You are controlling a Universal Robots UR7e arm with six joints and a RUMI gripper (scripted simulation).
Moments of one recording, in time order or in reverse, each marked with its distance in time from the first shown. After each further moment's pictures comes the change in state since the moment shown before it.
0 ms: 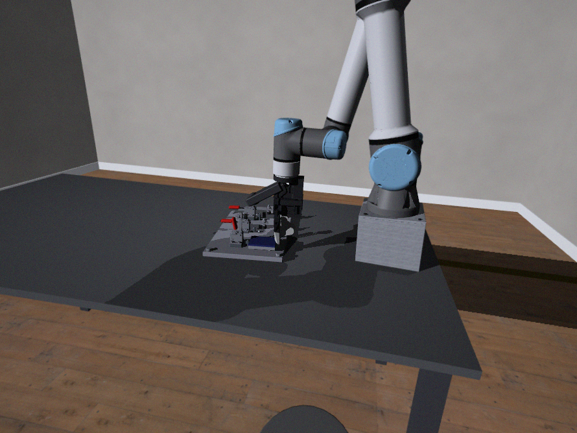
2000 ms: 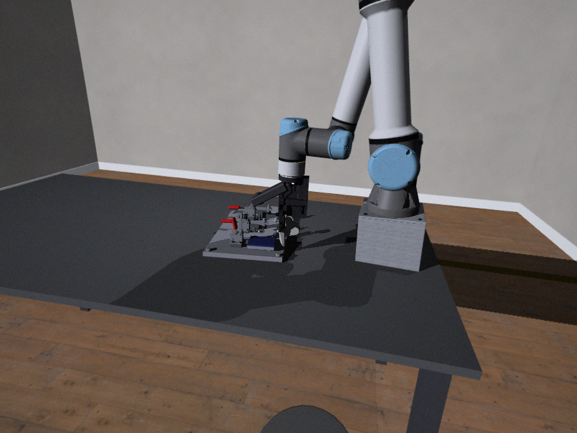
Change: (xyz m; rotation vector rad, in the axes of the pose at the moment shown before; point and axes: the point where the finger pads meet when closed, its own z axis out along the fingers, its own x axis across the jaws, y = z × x) arm 0.000 0.014 -0.001 0.002 0.001 -0.001
